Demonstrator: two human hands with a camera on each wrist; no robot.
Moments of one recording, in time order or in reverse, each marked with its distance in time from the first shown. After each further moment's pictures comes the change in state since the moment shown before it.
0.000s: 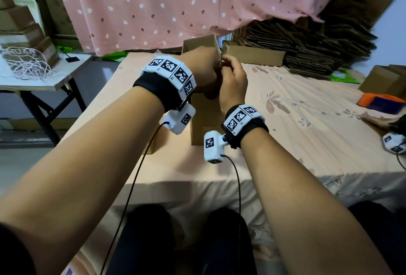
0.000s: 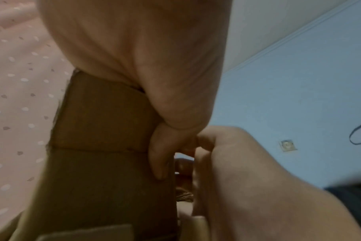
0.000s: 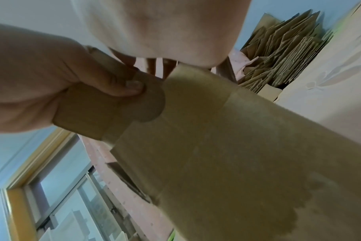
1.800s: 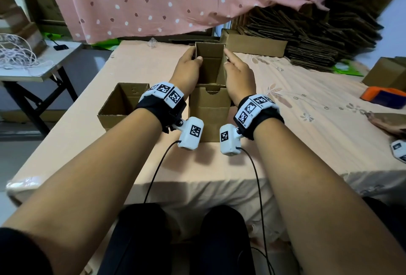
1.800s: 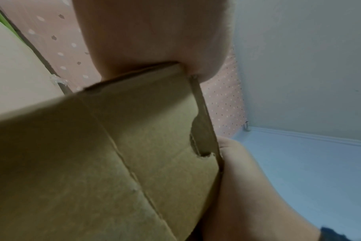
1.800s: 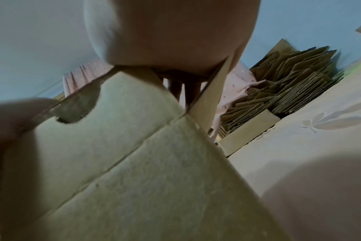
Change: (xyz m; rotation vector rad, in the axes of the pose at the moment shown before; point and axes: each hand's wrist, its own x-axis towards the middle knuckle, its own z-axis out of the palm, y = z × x) left_hand 0.030 -0.041 0.091 -1.296 0.316 -0.229; right_hand 0.031 0.027 -0.021 -0.380 -0.211 0.129
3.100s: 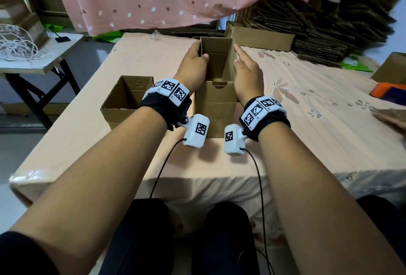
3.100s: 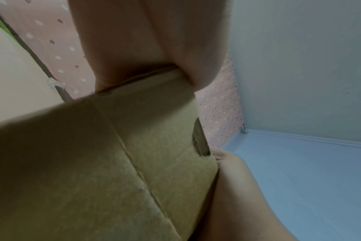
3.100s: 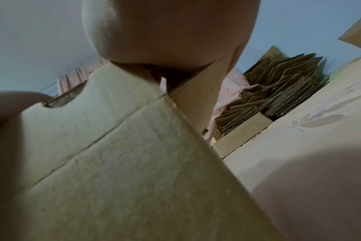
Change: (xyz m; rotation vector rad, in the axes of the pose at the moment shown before) left_hand -0.002 -0.006 -0.005 0.132 -0.023 -0.014; right_hand 0.000 0.020 0.006 0.012 0.041 -0.011
